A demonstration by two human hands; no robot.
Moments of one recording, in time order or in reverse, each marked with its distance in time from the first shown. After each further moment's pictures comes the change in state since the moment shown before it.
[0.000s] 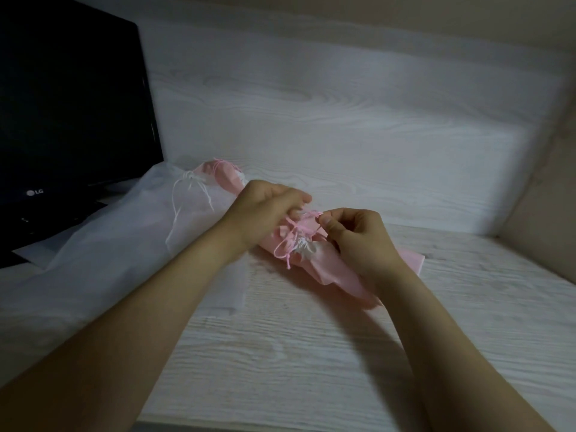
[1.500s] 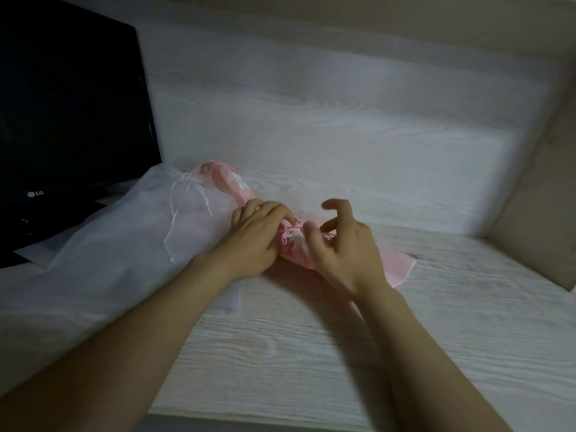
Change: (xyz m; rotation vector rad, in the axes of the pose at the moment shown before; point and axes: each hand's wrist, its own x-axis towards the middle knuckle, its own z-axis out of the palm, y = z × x) left_hand -0.001 -0.060 -0.006 0.991 -0.052 0.351; right_hand -0.016 0.005 0.009 -0.634 0.155 -0.315
